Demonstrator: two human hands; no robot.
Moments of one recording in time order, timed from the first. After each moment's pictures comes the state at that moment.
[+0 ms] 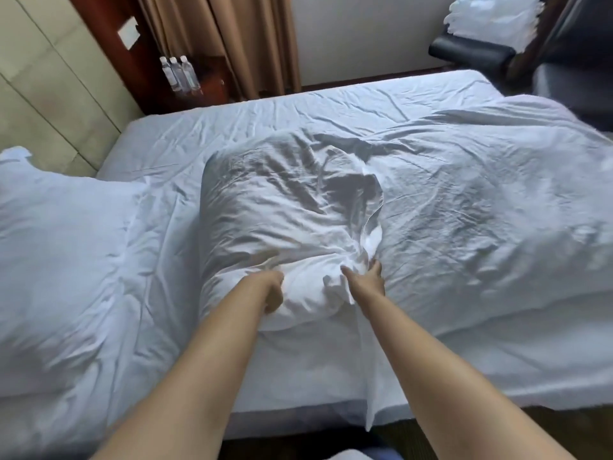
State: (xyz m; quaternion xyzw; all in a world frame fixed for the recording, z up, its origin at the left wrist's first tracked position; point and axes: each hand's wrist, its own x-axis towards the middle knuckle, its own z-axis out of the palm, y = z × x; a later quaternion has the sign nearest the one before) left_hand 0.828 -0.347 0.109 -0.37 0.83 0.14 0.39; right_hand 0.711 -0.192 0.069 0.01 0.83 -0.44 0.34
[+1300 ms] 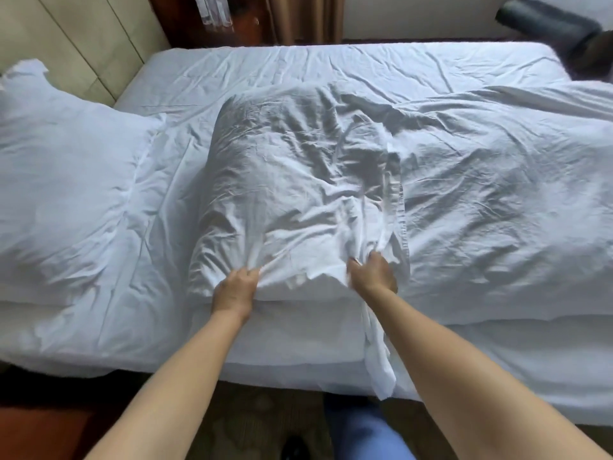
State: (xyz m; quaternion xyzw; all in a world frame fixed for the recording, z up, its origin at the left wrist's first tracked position) left_hand 0.916 -0.276 0.053 -0.45 0.89 0.00 0.10; right_hand 0.700 -0.166 0.055 -0.15 0.91 -0.23 0.31
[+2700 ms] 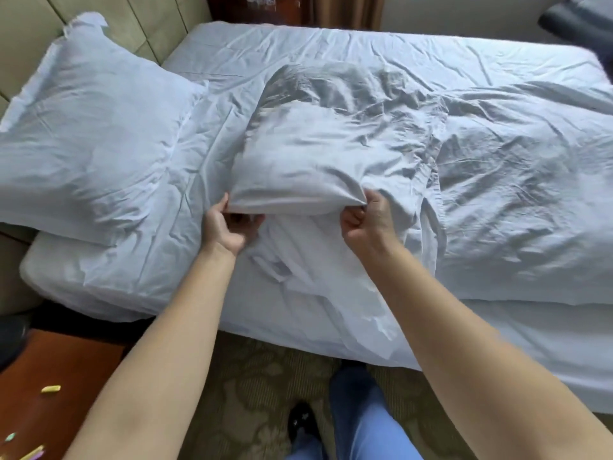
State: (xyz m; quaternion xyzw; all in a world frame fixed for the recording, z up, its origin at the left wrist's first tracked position) left_hand 0.998 -0.312 0.096 -0.44 0.08 0.79 -0.41; right_hand 0.816 -0.199 0.134 0.17 0.44 -0.73 0.48
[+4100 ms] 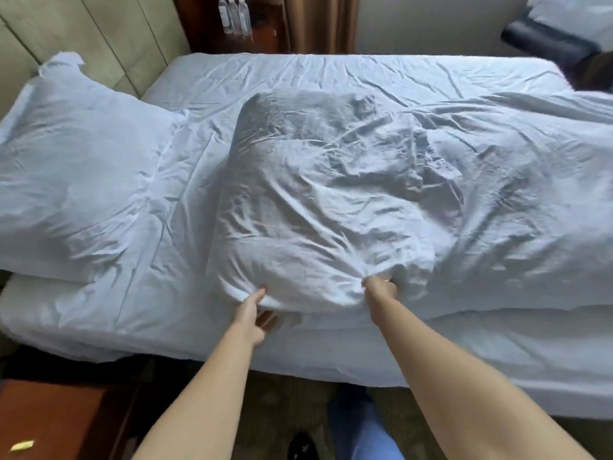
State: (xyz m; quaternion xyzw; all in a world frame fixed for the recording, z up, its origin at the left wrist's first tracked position) left_hand 0.980 -0.227 0.008 -0.64 0.13 0.73 -0.19; right_hand 0.771 -0.138 0.019 0.09 0.82 -0.38 0.42
